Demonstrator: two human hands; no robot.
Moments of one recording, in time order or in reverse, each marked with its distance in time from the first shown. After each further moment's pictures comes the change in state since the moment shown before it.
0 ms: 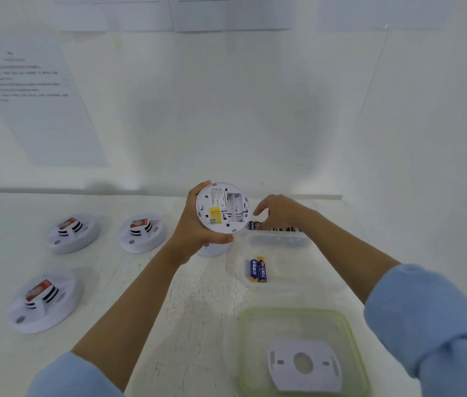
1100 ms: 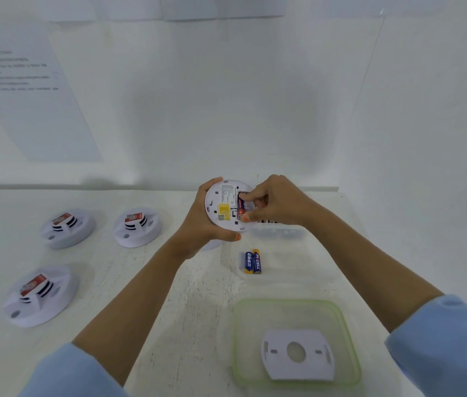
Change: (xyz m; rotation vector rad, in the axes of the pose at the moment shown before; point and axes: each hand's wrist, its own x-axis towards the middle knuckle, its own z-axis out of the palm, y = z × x) left_hand 0.003 0.006 0.021 -0.132 -0.137 -0.018; right_hand -0.054 -0.022 -0.023 0.319 0.199 -0.285
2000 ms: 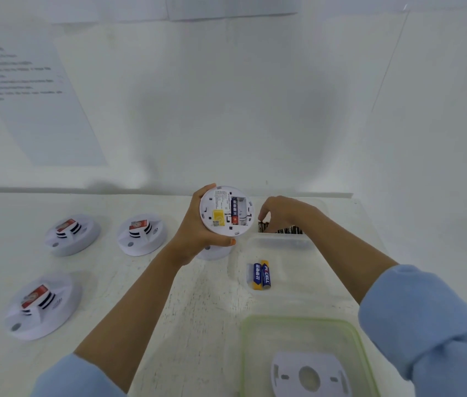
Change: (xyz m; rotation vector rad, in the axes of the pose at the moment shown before) left_hand 0.009 -0.018 -0.024 0.093 0.086 -0.050; right_hand 0.063 0.060 0.028 -0.391 -0.334 0.310
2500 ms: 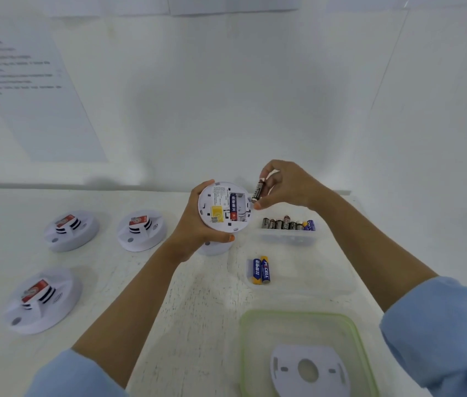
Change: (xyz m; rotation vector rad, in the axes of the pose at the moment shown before) left_hand -0.003 0.001 -0.002 -0.008 0.006 -0.005; right_hand -0.047 -0.006 -0.038 0.741 0.239 -0.190
